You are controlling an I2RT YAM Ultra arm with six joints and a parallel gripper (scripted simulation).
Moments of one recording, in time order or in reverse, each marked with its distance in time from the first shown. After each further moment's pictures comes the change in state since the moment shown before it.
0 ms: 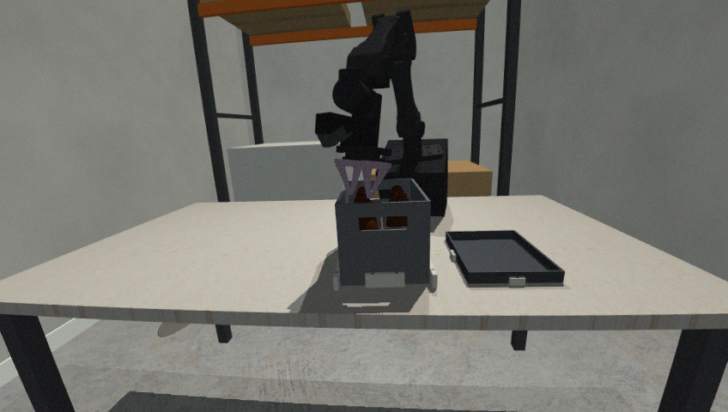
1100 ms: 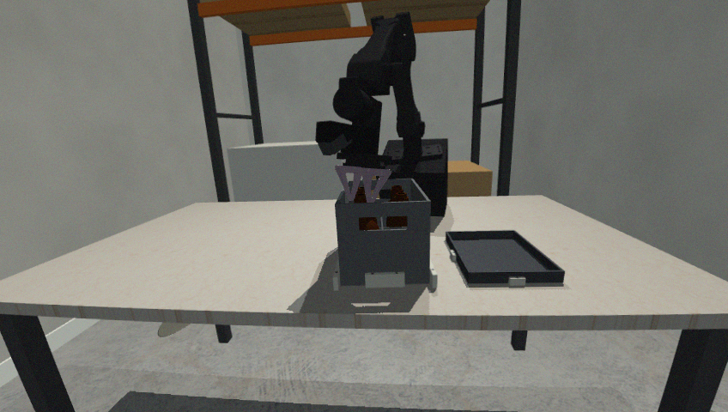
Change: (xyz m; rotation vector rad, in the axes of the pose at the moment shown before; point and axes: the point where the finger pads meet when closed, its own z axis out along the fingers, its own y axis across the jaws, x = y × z) arm 0.004 -0.001 0.013 0.003 0.007 0.000
